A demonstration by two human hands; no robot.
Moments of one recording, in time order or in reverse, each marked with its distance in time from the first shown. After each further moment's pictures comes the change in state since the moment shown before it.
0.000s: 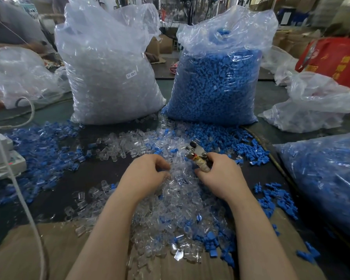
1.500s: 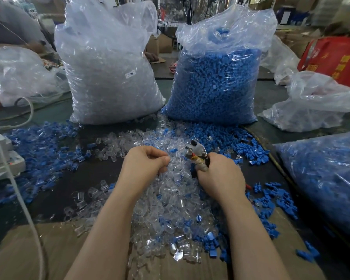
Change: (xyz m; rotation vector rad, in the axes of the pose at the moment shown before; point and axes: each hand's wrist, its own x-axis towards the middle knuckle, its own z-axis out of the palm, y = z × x) left_hand -0.004 0.013 -0.005 -0.601 0.140 -0.157; right_hand -0.003 -0.008 0.006 -0.164 0.101 0.081
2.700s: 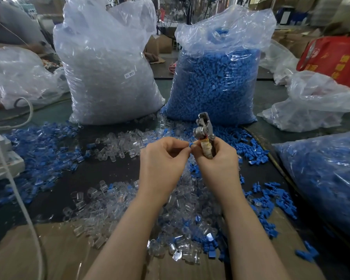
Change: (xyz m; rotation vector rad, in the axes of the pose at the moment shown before) left_hand -0.018 0.018 0.038 0.018 0.199 0.444; right_hand -0.005 -0.015 -0.007 0.793 0.210 -0.071
